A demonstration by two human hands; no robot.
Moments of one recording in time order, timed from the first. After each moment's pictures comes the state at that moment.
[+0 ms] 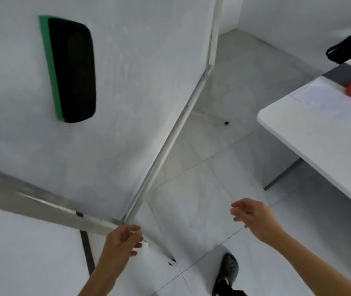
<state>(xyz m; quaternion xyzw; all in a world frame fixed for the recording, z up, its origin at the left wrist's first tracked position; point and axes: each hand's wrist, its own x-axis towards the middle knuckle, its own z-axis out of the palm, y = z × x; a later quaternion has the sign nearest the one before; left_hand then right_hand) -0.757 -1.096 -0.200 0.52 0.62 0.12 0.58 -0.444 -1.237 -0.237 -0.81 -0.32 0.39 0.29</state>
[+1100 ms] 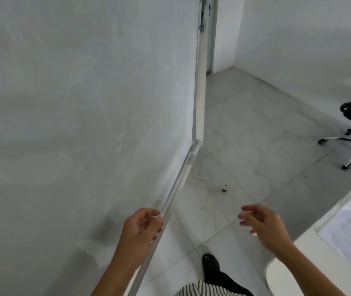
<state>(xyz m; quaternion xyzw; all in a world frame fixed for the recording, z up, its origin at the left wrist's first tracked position) -0.256 -0.704 -0.139 0.60 0.53 0.20 0.56 0.008 -0.851 -0.220 -0.79 -0.23 0.37 0.43</state>
